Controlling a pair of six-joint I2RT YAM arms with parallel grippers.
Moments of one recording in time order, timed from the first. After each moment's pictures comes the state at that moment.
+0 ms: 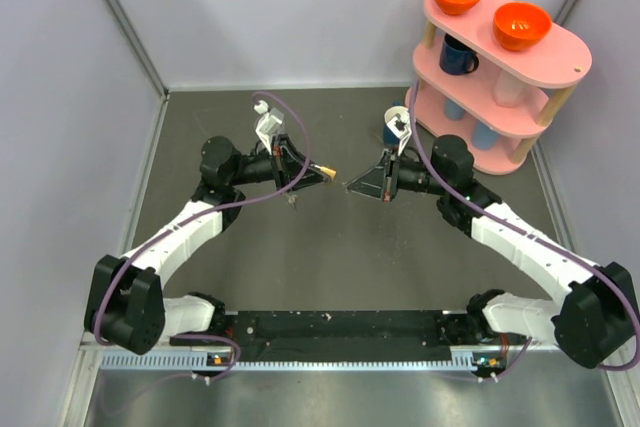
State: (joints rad) left arm -0.37 1.25 0.78 0.71 1.10 -0.72; right arm 0.55 1.16 0.82 0.22 -0.74 0.61
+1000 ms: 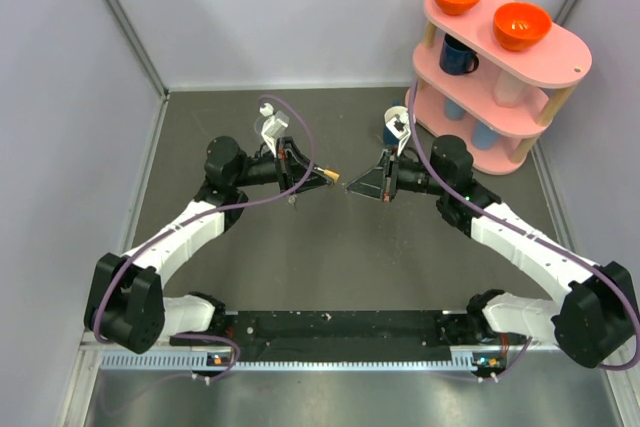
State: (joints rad) left arm -0.39 1.26 0.78 0.66 1.08 -0.65; right arm 0.55 1.16 0.82 0.22 -0.74 0.61
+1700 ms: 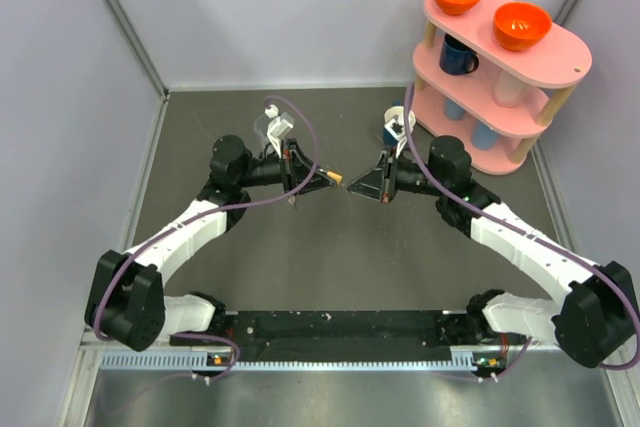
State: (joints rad) left arm -0.42 1.27 0.78 0.59 1.06 -0.62; right arm 0.56 1.16 0.82 0.19 -0.71 0.55
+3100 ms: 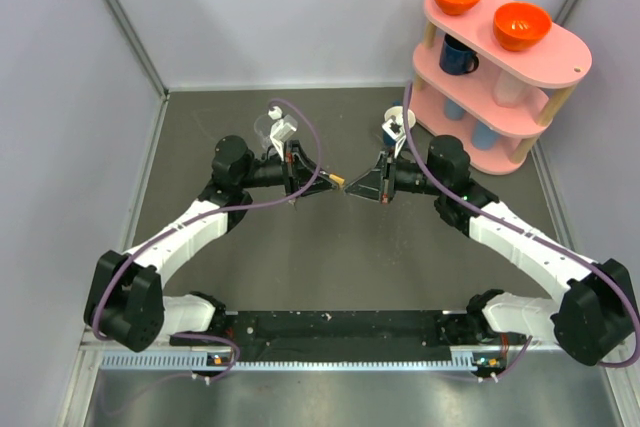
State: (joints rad) left arm -0.44 1.27 0.79 0.58 1.06 -0.58; right arm 0.57 1.17 0.83 0.21 -0.75 0.58
